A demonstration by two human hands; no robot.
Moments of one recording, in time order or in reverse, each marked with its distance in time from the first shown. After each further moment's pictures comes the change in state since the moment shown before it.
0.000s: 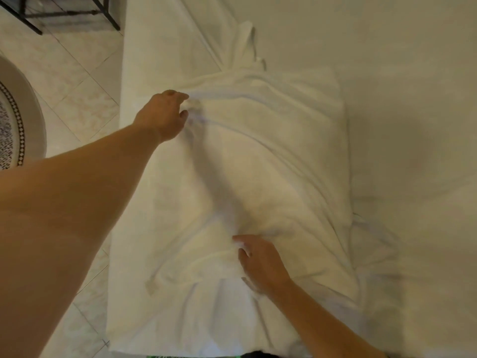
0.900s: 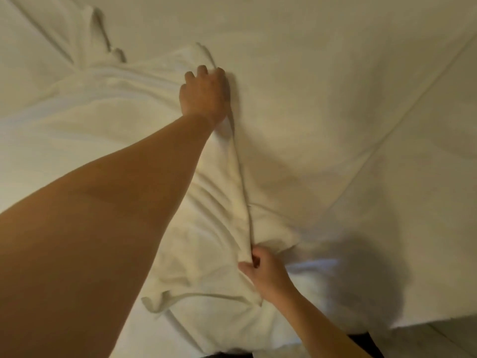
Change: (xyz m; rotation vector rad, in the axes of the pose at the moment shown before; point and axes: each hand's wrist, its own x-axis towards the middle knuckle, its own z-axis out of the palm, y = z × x) left_hand 0.094 0.405 0.128 0.166 0.111 0.082; right_hand -0.038 0.219 -0.163 0.223 -0.006 0.378
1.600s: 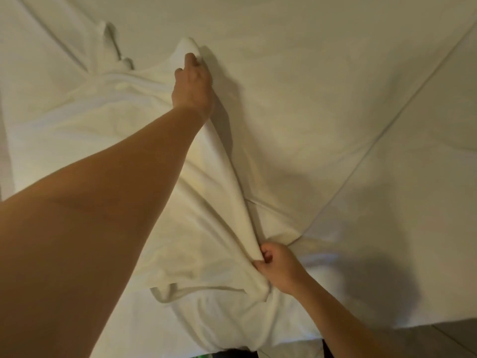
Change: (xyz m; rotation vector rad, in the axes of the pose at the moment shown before) left_hand -0.013 -0.003 -0.032 -0.065 0.060 -0.087; right_hand -0.001 0.024 -0.031 0.007 -0.046 -0.082
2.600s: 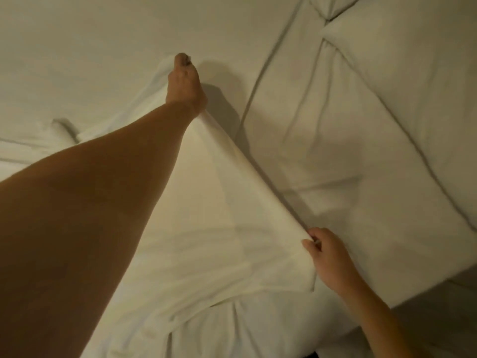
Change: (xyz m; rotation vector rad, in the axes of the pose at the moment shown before) left_hand 0.074 0.468 -0.003 -0.267 -0.019 0.259; right_hand -0.055 0.191 -0.410 0.037 0.632 -0.025
